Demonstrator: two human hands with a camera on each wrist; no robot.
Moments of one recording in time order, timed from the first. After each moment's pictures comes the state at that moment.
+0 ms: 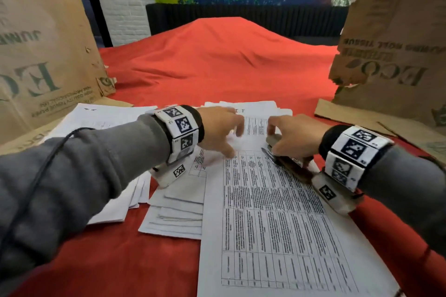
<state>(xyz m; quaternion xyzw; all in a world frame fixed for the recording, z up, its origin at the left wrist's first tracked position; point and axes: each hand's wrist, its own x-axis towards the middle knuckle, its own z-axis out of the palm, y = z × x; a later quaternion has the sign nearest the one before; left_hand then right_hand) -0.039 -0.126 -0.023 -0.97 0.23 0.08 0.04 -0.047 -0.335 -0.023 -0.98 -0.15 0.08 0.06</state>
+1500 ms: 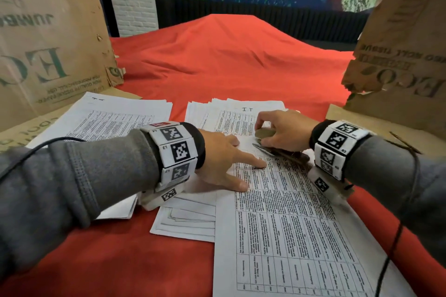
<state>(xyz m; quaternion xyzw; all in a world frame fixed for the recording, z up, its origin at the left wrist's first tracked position) -0.091 -0.119 -0.034 -0.94 0.26 0.19 0.11 -0.008 -0.308 -0.037 -0.97 -0.21 0.06 0.08</state>
